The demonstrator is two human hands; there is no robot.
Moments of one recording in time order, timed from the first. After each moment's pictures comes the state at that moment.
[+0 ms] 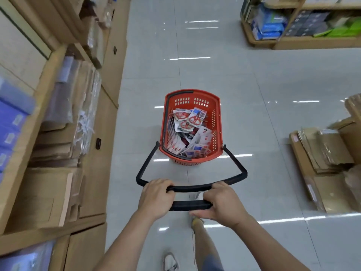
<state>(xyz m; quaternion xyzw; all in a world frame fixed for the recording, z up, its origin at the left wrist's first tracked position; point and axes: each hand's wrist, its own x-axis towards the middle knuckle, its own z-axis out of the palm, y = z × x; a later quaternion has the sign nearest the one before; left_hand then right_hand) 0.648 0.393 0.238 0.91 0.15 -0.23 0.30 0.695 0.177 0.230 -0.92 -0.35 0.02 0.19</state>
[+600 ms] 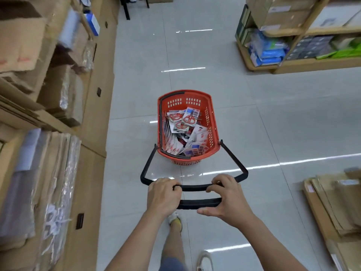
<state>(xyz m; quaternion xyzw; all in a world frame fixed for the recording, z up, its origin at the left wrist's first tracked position) 1.058 0.457 0.240 0.93 0.17 -0.19 0.28 1.084 0.240 0.229 -0.94 -0.22 0.13 0.25</state>
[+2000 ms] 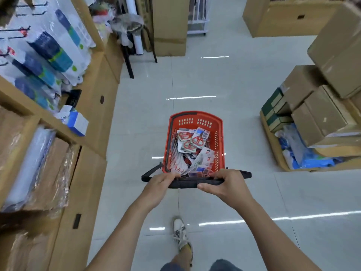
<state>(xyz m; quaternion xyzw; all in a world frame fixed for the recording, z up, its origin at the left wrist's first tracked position) 1.965 0.746 0.285 0.78 0.20 -0.22 0.55 2.022 0.520 0.318 -0.89 -0.11 0.21 0.39</state>
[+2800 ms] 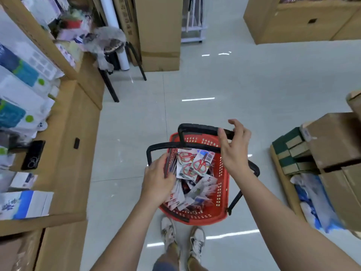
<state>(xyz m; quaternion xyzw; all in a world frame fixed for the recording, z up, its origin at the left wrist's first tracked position) 2.417 0.834 0.257 0.90 0.20 -0.07 0.38 2.524 0.643 0.287 -0.87 0.03 0.00 0.49</state>
